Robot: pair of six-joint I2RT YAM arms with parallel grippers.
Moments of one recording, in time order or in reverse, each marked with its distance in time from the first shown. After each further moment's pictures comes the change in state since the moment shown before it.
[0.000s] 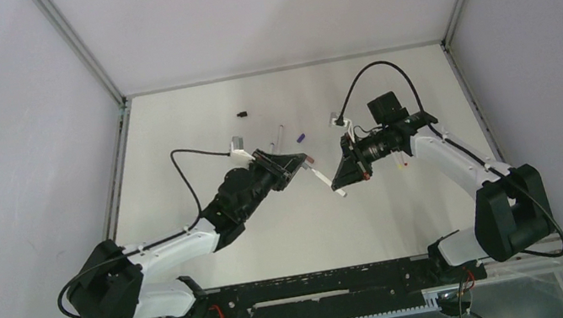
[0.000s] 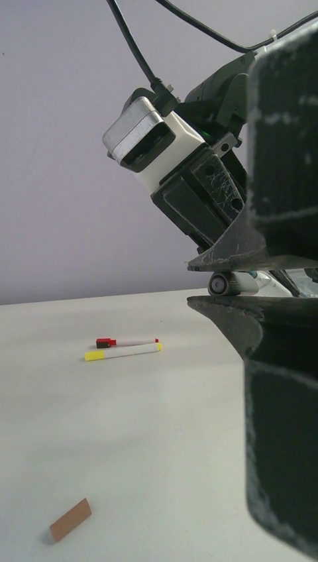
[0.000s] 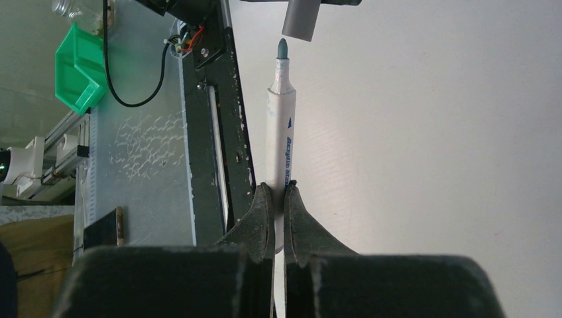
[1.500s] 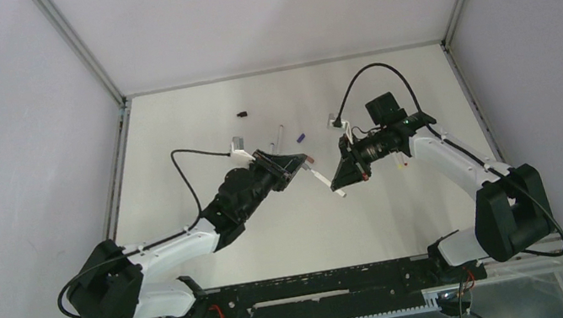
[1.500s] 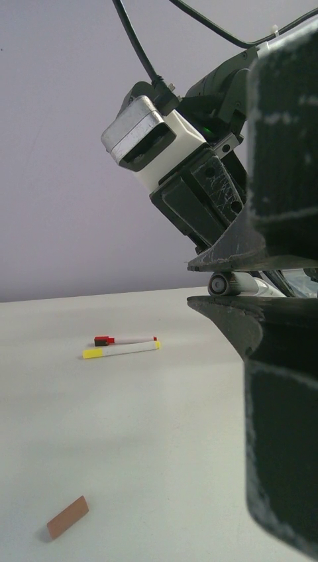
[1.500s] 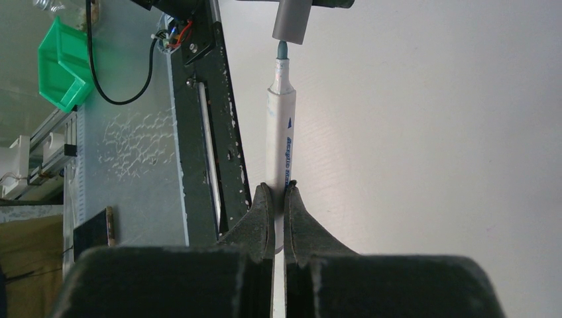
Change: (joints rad) left arm -0.001 0.000 0.000 -0.009 0.002 0.000; right arm 0.018 0.000 0.000 0.008 0.041 0.003
